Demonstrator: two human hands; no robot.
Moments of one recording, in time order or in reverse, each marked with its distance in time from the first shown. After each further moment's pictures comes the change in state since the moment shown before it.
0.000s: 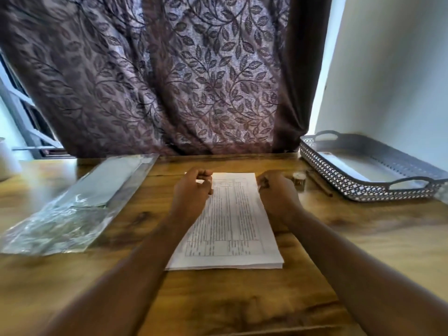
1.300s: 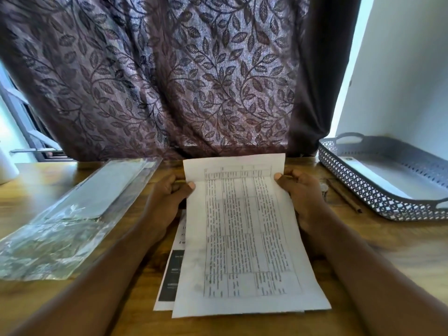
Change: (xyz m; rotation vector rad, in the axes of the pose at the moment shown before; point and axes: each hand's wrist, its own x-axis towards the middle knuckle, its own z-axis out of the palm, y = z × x) left_hand 0.025 -0.027 -0.044 -0.335 -0.131 -0.119; right_hand 0.035 0.011 -0.003 0.993 -0.128 0.205
